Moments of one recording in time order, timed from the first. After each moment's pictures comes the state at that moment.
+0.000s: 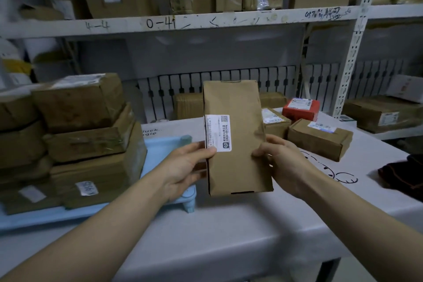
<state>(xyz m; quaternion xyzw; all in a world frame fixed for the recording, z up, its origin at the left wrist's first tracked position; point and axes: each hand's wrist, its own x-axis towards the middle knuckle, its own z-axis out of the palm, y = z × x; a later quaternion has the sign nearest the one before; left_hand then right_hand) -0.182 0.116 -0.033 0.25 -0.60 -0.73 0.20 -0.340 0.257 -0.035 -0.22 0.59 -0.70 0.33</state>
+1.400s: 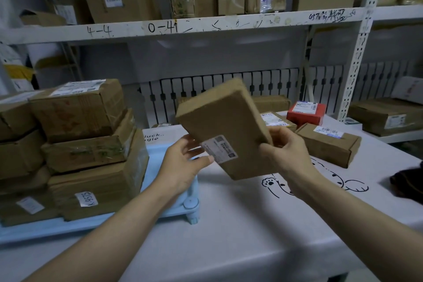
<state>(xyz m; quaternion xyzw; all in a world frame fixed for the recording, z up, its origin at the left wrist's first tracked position) -0.188 0.098 -0.036 0.20 -0.70 -0.57 0.39 -0.341 0.244 -0.025 -0.32 0.66 -0.67 0.11</state>
